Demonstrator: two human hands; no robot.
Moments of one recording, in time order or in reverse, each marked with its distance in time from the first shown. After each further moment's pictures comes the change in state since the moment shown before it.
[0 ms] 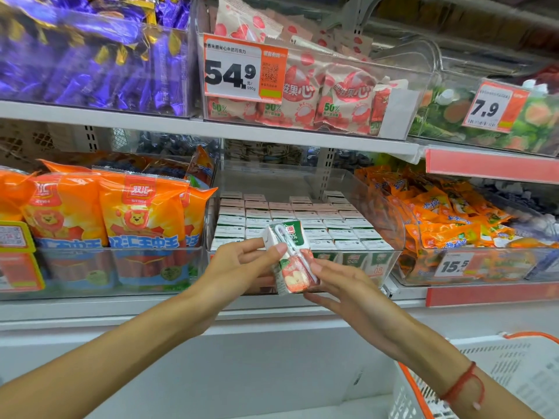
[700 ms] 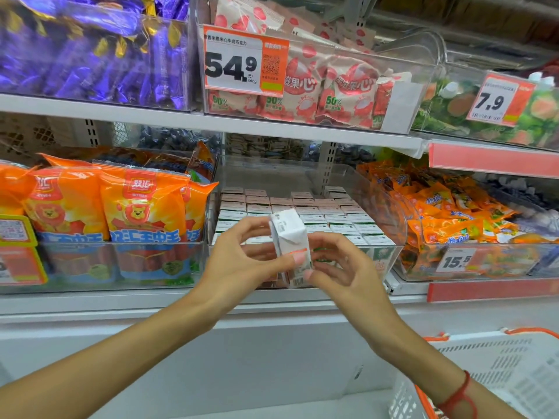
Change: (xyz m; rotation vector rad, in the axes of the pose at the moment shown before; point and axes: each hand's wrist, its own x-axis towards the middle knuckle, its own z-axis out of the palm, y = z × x) left_hand -0.009 0.006 0.007 0.192 0.149 0.213; right_hand -0.006 0.001 0.018 -0.294 0.197 -0.484
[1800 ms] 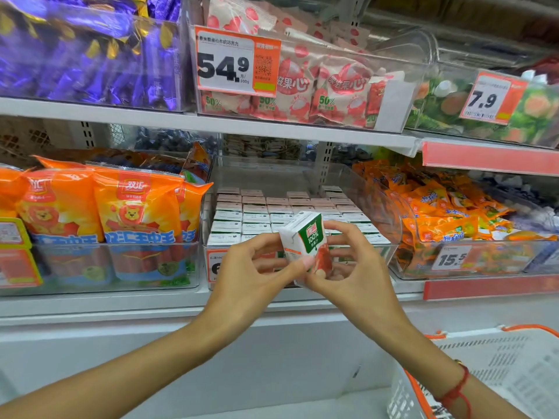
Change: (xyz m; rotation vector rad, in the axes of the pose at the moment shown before) left_hand -0.011 -0.006 0.023 -0.027 -0.039 0.125; right_hand 0.002 0.004 -0.010 -0.243 0.161 -0.051
